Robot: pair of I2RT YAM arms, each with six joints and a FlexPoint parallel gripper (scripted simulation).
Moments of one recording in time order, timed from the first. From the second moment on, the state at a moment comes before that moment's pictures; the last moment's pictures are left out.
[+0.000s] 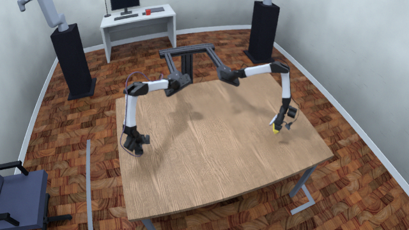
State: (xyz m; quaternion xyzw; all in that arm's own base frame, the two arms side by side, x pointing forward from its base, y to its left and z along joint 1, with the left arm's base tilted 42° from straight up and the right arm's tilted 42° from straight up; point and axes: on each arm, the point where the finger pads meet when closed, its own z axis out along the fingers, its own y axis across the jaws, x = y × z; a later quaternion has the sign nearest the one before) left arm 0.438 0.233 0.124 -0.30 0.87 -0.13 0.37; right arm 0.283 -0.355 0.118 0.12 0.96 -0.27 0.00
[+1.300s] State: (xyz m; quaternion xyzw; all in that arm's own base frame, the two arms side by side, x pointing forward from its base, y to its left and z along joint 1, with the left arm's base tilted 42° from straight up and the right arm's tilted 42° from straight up) left arm 0.255 0.379 0.131 -0.78 0.52 -0.25 0.23; right arm 0.280 -0.358 0.107 0.13 0.96 -0.25 -0.04
